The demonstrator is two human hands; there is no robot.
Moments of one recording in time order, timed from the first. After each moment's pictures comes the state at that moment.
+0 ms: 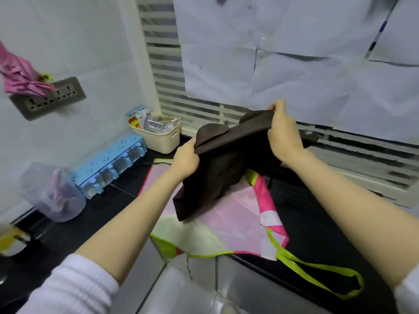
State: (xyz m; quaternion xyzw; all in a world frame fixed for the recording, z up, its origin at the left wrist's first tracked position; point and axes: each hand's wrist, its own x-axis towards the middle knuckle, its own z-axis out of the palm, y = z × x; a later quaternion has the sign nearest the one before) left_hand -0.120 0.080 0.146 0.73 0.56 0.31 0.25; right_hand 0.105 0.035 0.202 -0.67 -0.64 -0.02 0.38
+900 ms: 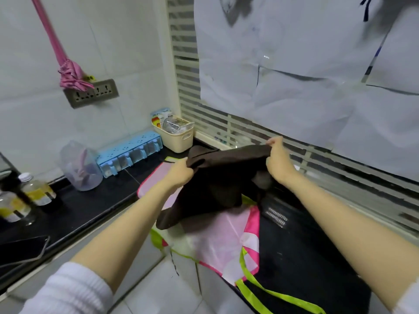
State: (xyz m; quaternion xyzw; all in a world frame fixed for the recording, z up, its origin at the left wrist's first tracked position) left_hand -0.046 0.000 0.158 0.60 0.69 0.29 0.30; right_hand 0.199 0.024 0.174 -0.61 -0.67 0.24 0.34
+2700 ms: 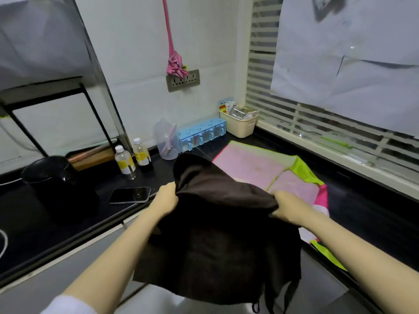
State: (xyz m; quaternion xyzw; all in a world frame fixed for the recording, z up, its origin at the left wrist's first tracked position) left_hand -0.293 -0.240 0.098 0.56 0.78 0.21 0.17; right_hand 0.022 -0.171 0.092 -0.54 -0.83 0.15 0.04
